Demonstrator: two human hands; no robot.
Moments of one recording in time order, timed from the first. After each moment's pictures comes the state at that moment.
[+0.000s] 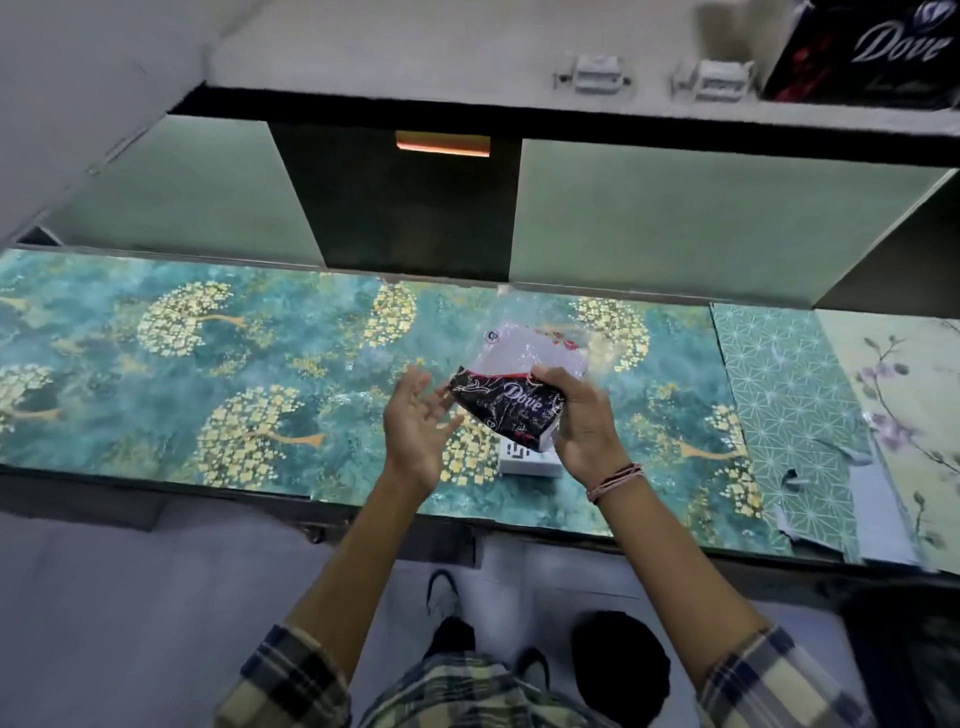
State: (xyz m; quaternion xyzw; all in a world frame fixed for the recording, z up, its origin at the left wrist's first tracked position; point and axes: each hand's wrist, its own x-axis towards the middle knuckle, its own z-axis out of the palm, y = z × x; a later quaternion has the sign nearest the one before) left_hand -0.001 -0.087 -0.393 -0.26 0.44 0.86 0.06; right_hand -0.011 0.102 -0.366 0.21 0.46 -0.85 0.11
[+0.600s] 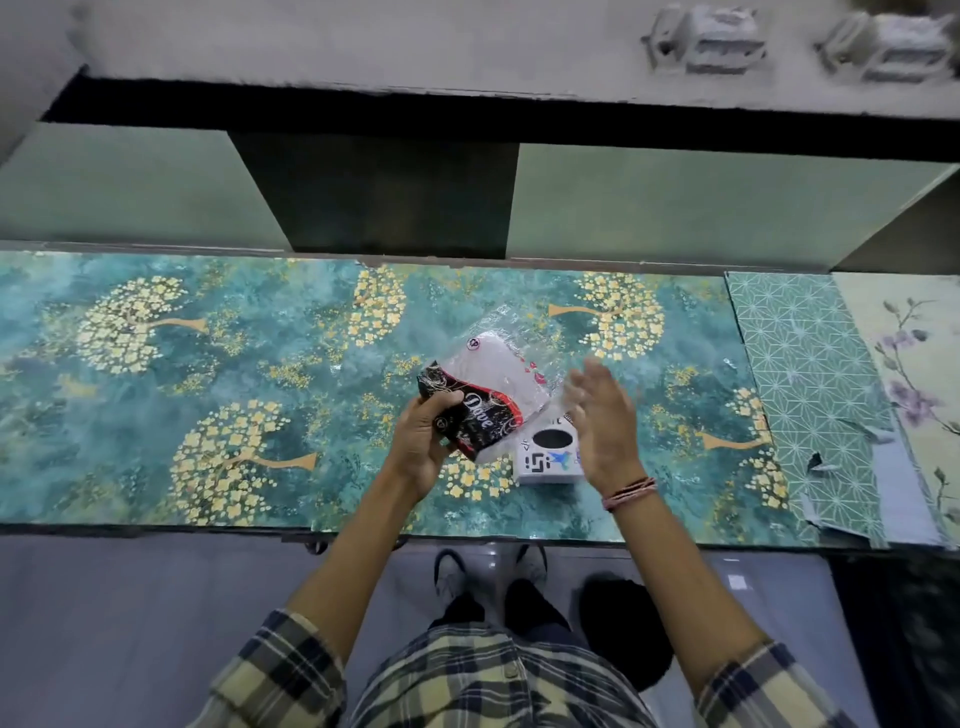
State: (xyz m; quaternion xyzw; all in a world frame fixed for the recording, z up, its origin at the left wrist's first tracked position) left_hand -0.073 -0.122 -0.454 -0.27 0.49 0.80 0.21; right_hand -0.067 0.096 -0.430 0.31 0.51 -0.80 -0.01
